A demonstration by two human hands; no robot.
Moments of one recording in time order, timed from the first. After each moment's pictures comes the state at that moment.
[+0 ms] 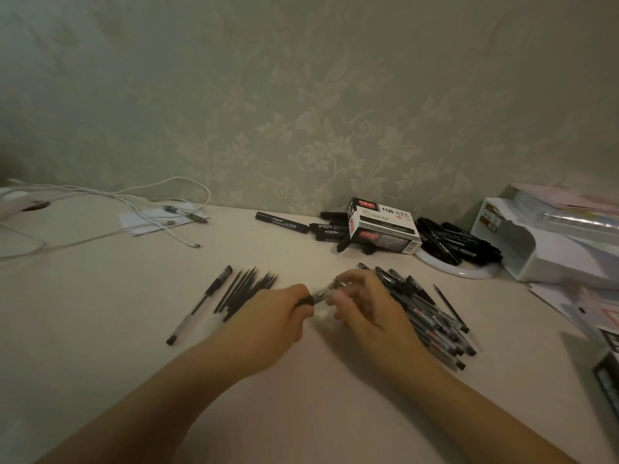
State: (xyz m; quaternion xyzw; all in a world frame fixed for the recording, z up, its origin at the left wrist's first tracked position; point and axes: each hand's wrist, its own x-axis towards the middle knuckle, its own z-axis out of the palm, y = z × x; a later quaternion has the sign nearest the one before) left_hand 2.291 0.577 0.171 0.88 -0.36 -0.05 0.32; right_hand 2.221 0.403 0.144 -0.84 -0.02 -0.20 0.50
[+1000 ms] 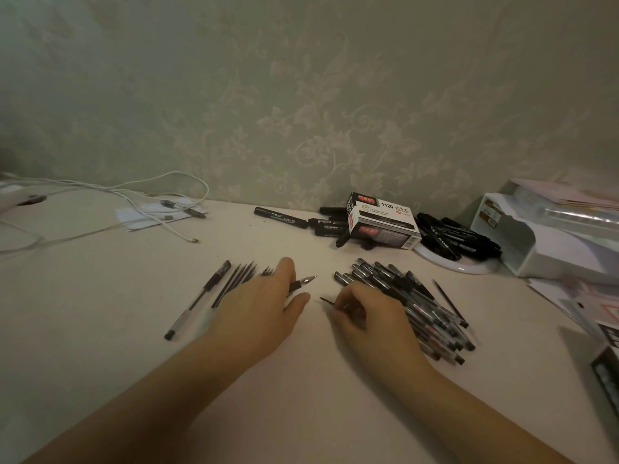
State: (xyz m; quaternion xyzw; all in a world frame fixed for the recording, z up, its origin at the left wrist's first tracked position) left_hand 2.301 0.573 0.161 0.92 -0.31 0.11 0.21; right_hand 2.218 0.408 0.138 -0.90 0.05 -0.24 0.36
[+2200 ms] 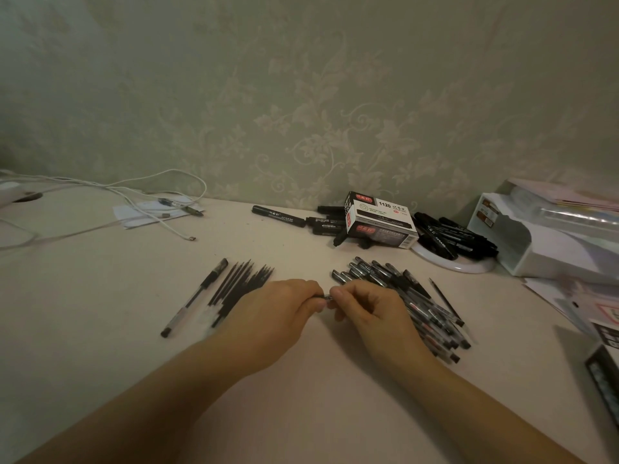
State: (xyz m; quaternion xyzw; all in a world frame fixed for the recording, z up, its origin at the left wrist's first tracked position) left_hand 2.290 0.567 0.164 0.86 -0.43 0.05 0.27; right_hand 2.220 0.399 0.143 -0.83 0.01 -0.20 0.52
